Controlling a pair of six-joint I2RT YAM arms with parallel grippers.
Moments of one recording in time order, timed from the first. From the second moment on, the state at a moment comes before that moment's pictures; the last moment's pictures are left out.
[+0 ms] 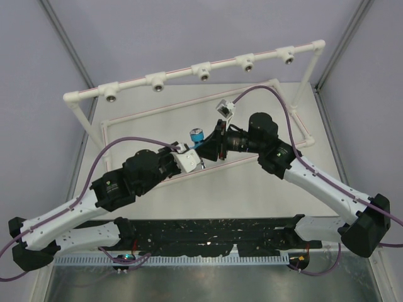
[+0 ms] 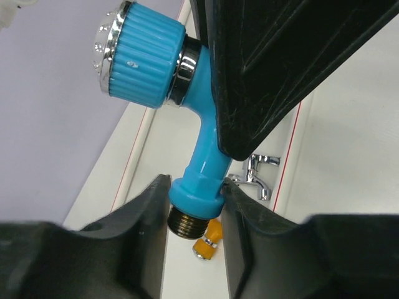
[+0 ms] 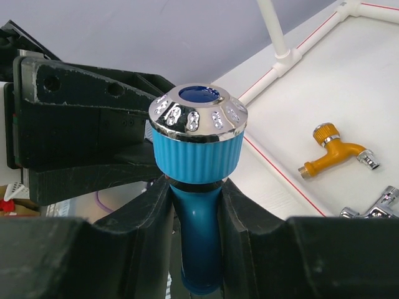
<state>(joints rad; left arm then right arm) -1.07 0.87 1.00 -0.38 -0.32 0.52 0.74 1.21 1.07 0.05 -0.63 0.47</state>
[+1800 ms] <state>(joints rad) -0.15 1.25 1.81 -1.01 -0.24 -0.26 0.19 0.89 0.71 0.30 -0.15 0.24</state>
